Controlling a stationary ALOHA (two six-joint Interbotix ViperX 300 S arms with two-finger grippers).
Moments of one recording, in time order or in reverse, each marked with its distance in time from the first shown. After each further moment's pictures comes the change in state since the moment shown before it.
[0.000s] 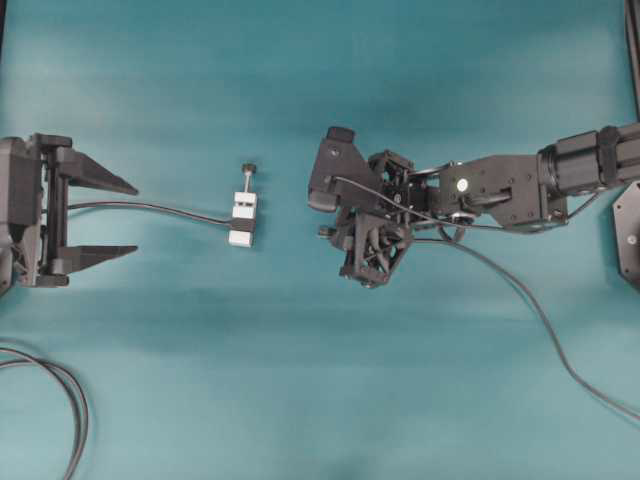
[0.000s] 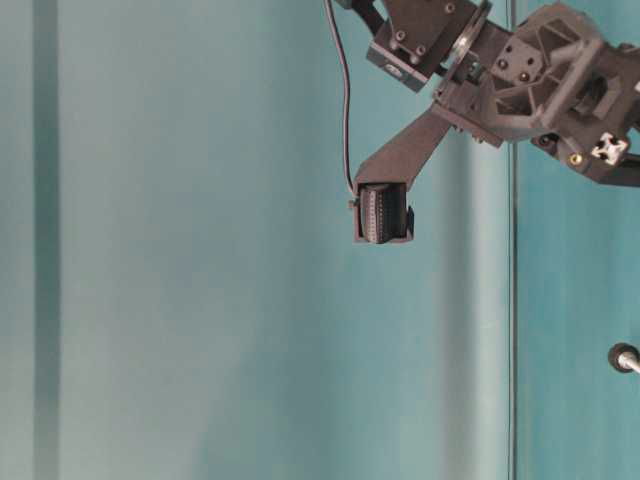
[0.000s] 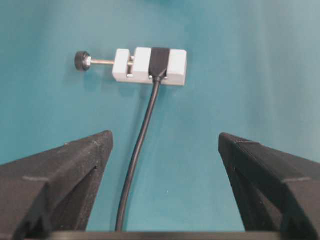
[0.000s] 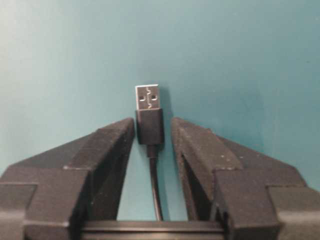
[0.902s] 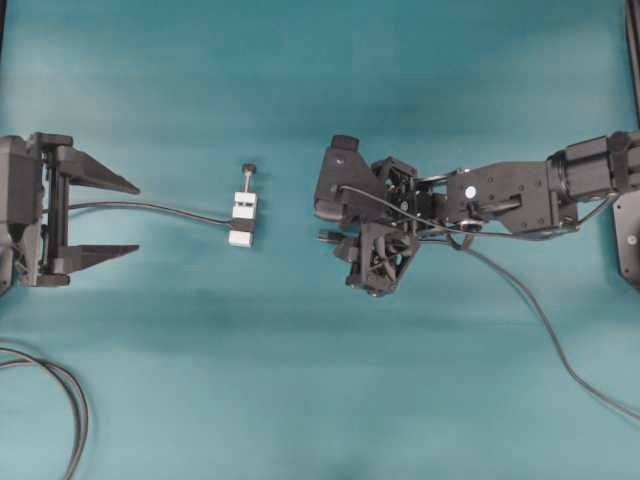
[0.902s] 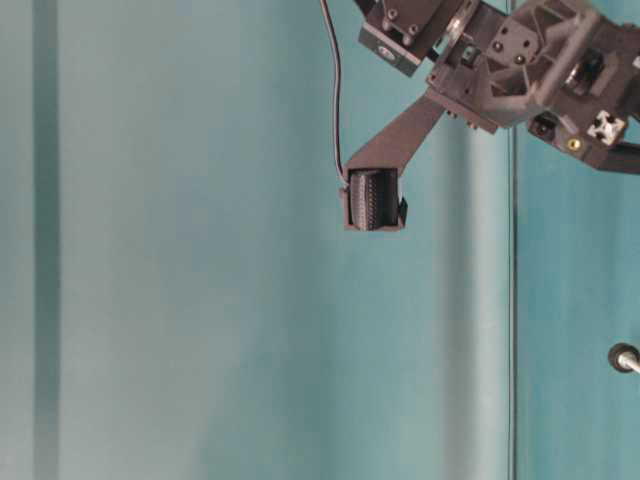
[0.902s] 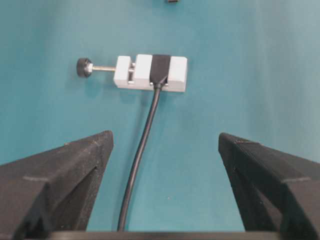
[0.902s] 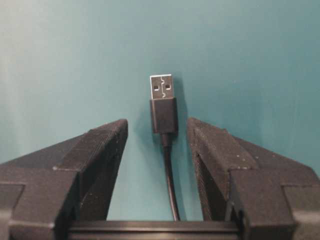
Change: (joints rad) left arm 0.000 0.000 -0.011 0.002 -0.002 0.000; right arm 0.015 -0.023 0.020 0.002 -0.011 -0.002
